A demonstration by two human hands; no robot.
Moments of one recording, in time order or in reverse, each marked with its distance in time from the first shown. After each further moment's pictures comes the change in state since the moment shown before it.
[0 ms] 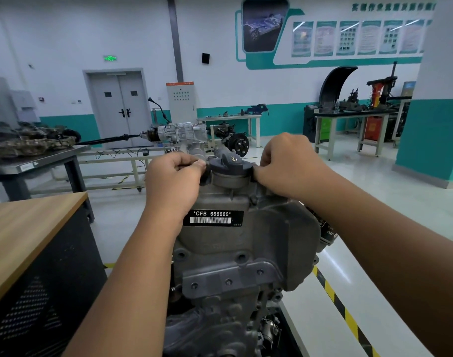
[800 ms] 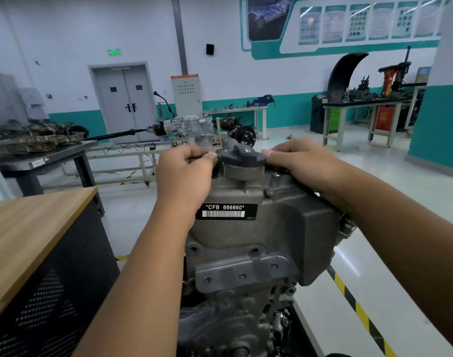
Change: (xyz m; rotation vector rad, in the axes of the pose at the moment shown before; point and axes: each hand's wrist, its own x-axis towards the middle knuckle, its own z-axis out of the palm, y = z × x) left_hand 0.000 0.001 -0.001 0.002 -0.029 0.005; right_hand 0.000 0.031 0.017 0.650 -0.204 0.114
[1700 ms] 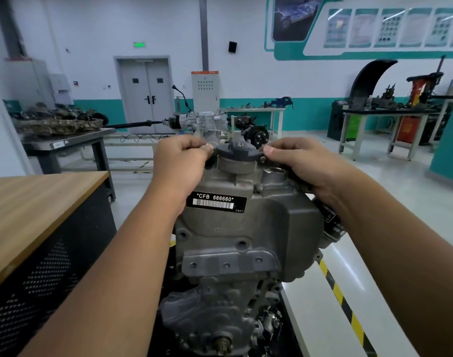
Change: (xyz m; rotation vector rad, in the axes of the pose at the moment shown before) left_hand -0.006 0.011 0.001 0.048 0.049 -0.067; right_hand 0.009 0.013 -0.008 0.322 -0.101 0.026
